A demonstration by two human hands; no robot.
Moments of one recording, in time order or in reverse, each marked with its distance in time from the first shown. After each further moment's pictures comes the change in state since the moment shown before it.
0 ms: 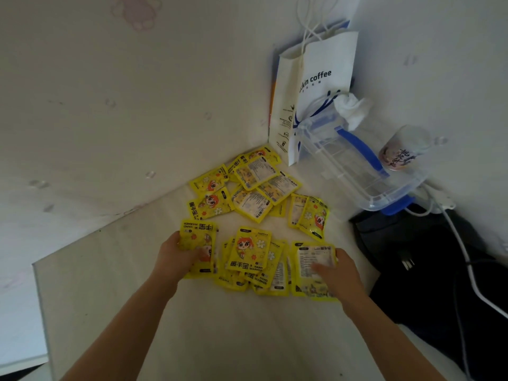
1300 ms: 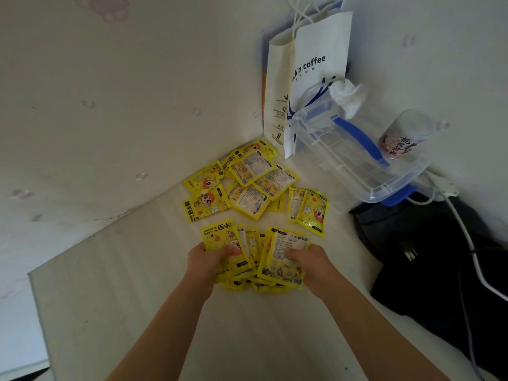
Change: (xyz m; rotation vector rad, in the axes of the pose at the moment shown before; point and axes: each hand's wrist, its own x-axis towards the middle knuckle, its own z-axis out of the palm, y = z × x) left_hand -0.001 -0.010 0.059 -0.305 -0.106 -0.143; right_hand 0.024 -0.008 0.054 0.410 -0.250 0.242
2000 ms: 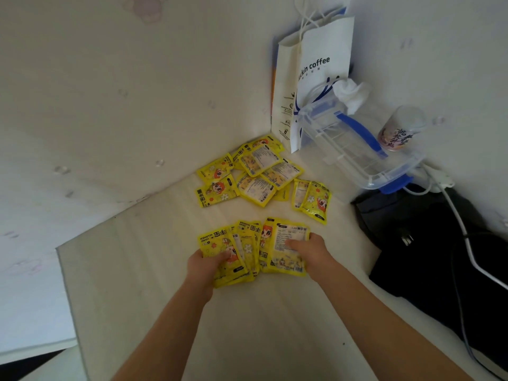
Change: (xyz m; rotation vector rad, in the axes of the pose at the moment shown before) left_hand -0.033 -0.040 -0.036 -0.122 0.069 -0.055; right_hand -0.020 0.012 0.011 -0.073 0.060 -0.035
